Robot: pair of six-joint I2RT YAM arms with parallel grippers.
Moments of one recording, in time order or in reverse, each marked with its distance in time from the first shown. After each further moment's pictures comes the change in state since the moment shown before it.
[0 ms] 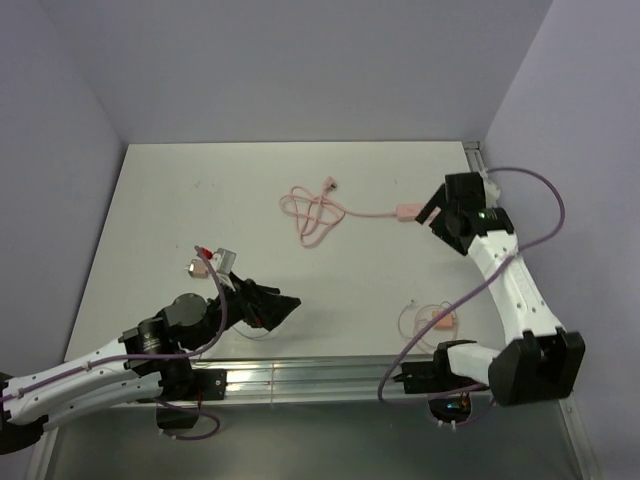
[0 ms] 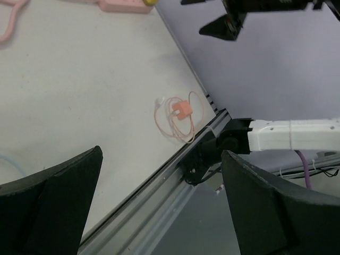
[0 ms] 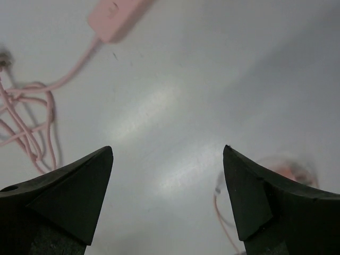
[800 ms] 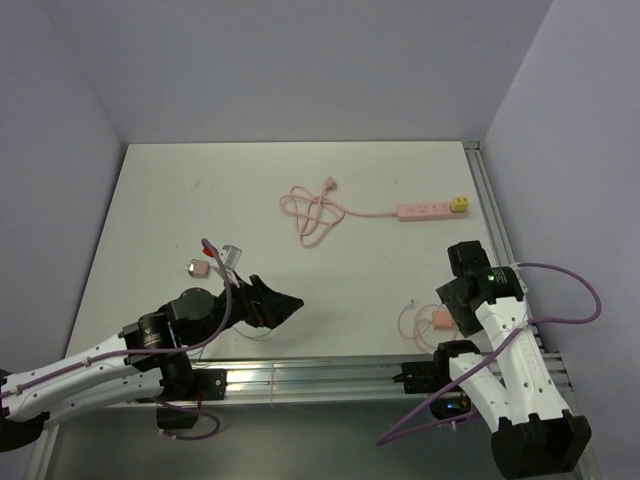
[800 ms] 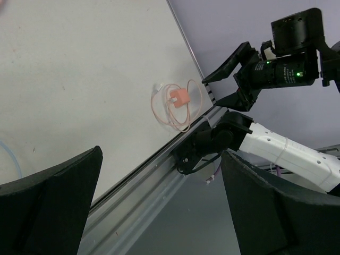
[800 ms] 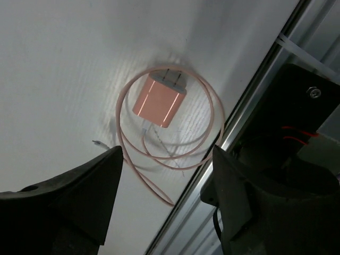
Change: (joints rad) left arm 0.003 0.079 0.077 -0.105 0.030 -0.094; right arm -0.012 -0.433 -0.370 -0.523 0.111 0.543
